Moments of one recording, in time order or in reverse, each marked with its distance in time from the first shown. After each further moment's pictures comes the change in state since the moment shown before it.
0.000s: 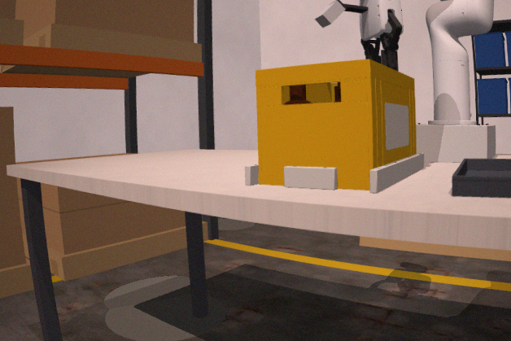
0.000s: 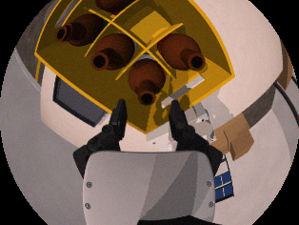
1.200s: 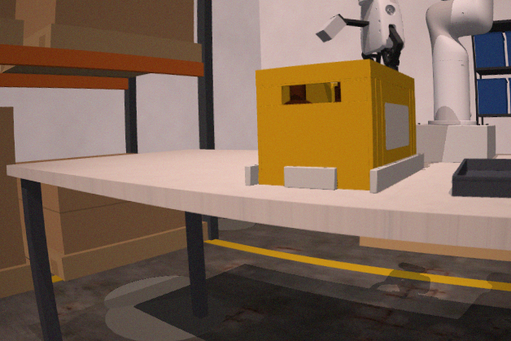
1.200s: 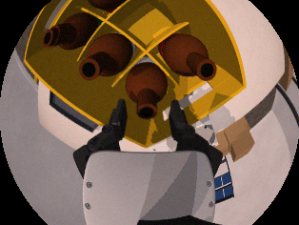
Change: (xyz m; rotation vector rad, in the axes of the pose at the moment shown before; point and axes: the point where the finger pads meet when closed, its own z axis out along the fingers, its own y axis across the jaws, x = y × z) arm 0.000 0.000 0.028 0.000 0.000 0.000
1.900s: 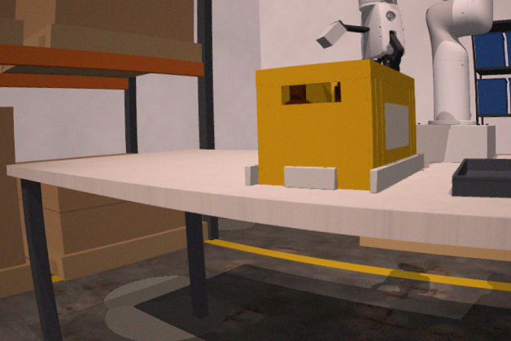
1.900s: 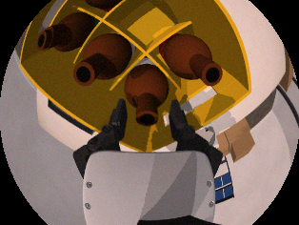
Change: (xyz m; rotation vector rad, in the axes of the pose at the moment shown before) arm 0.000 0.000 0.012 0.000 0.000 0.000
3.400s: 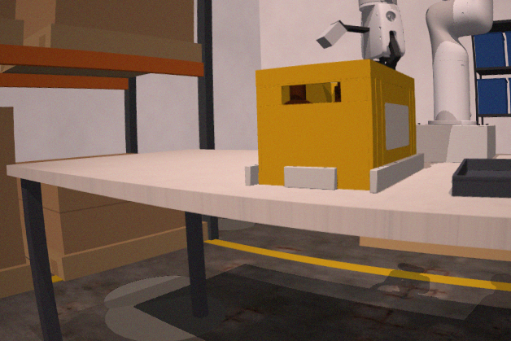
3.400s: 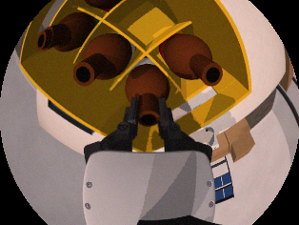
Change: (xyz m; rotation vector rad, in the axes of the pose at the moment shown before) arm 0.000 0.000 0.000 0.000 0.000 0.000
